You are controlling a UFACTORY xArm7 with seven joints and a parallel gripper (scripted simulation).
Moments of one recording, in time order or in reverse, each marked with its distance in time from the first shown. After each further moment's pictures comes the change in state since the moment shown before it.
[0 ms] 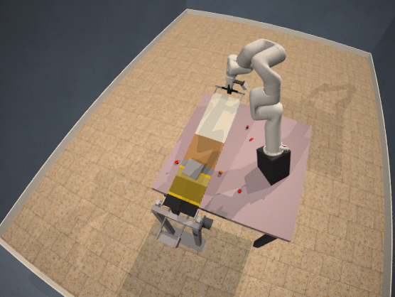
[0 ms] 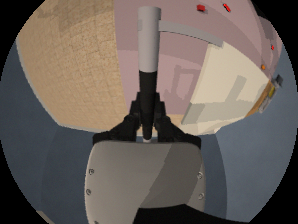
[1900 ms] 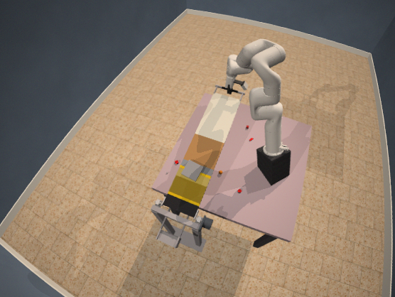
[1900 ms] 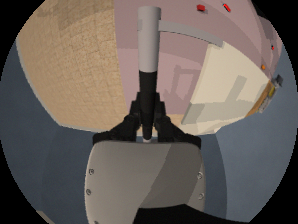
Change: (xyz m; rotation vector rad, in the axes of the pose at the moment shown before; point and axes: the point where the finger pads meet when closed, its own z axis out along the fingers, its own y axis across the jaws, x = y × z) arm 0.000 0.000 0.000 0.000 -0.002 0.000
